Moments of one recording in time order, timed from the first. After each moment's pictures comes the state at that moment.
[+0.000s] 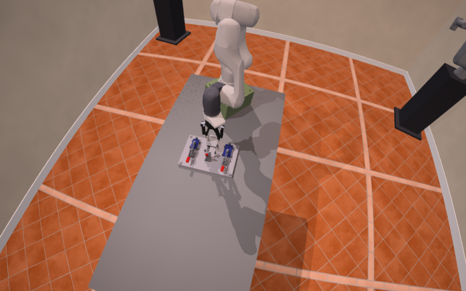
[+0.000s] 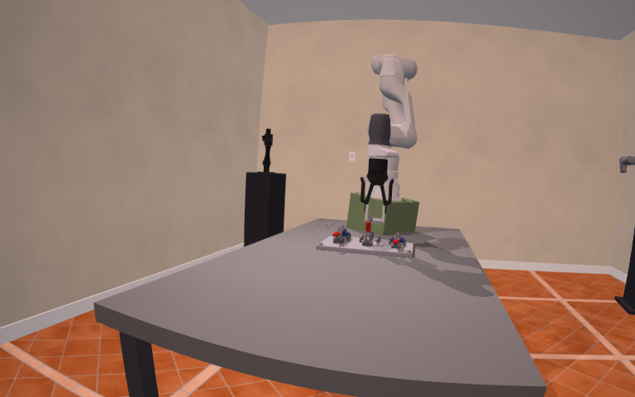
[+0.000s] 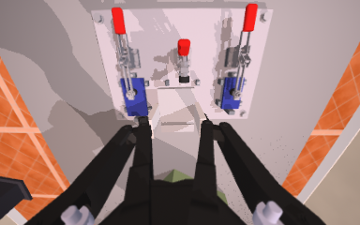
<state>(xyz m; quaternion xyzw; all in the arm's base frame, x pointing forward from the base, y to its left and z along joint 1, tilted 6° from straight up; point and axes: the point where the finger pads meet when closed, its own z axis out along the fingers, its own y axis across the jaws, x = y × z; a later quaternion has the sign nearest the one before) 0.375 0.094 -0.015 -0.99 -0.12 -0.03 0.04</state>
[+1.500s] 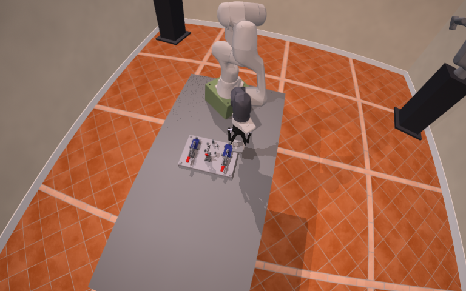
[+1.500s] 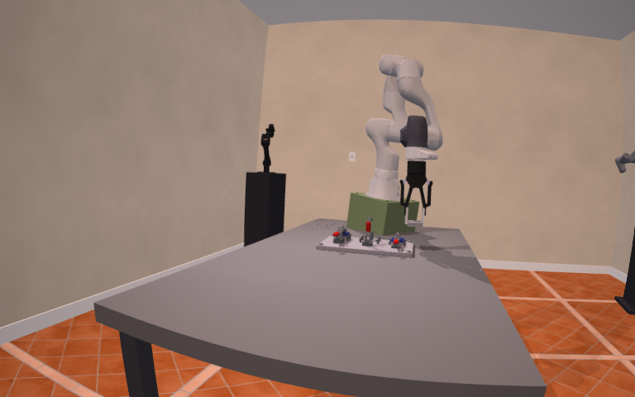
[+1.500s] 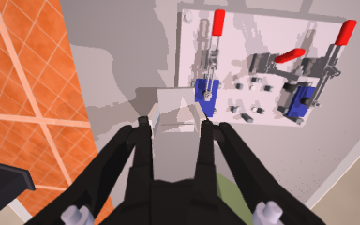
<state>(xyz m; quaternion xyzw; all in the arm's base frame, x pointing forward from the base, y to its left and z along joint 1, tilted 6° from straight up) 0.339 0.249 -0.001 -0.99 -0.15 -0.03 0.06</state>
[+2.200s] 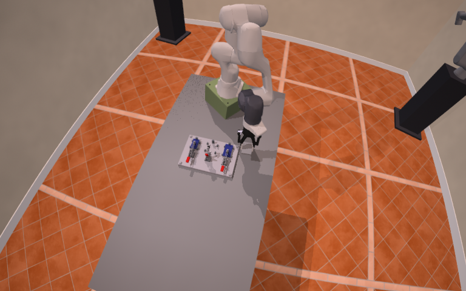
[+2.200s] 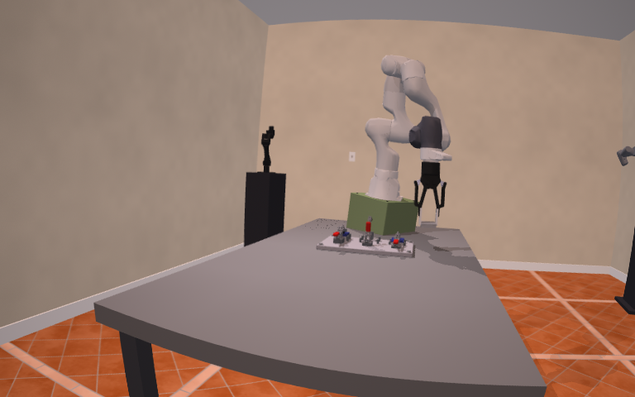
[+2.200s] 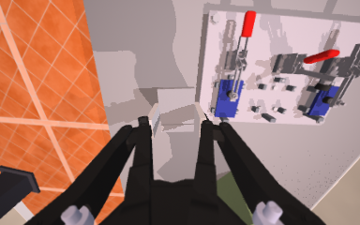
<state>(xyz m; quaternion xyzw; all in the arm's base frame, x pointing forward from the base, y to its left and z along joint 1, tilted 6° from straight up) 0.327 0.303 0.003 -0.99 -0.15 -0.03 0.05</state>
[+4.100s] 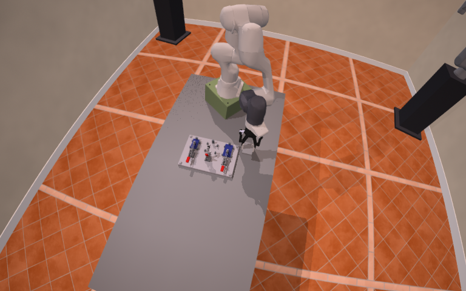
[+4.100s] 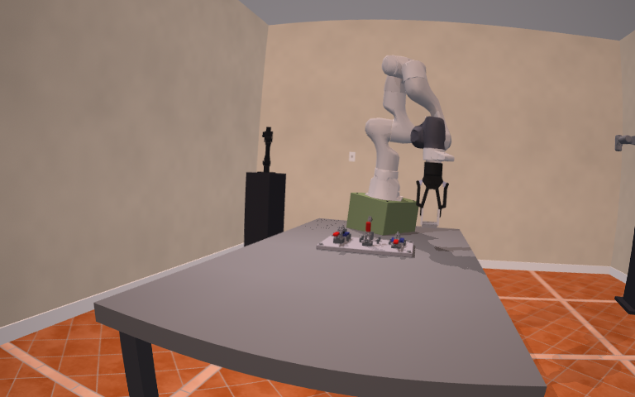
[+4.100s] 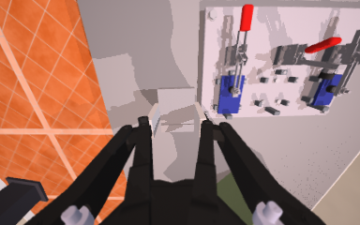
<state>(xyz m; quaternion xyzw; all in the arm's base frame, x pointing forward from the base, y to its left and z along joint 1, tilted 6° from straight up) 0.324 0.309 0.003 -0.99 -0.11 -0.02 0.04</state>
